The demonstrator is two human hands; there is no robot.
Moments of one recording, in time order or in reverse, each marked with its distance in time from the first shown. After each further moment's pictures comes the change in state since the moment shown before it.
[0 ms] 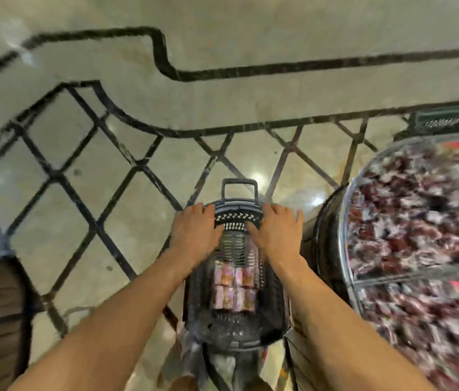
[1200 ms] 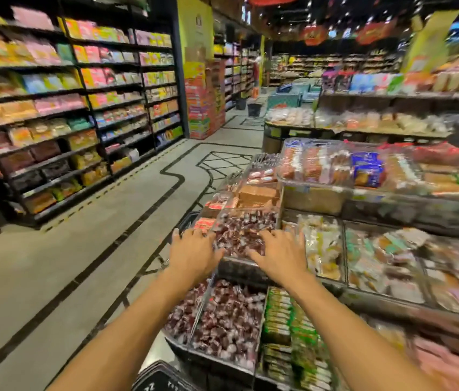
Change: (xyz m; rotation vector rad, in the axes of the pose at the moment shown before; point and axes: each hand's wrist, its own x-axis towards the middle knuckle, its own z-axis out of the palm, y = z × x) left_hand -0.276 0.307 -0.420 0.269 0.368 1.096; right_hand -0.449 0.168 -0.402 0.116 0.530 0.894
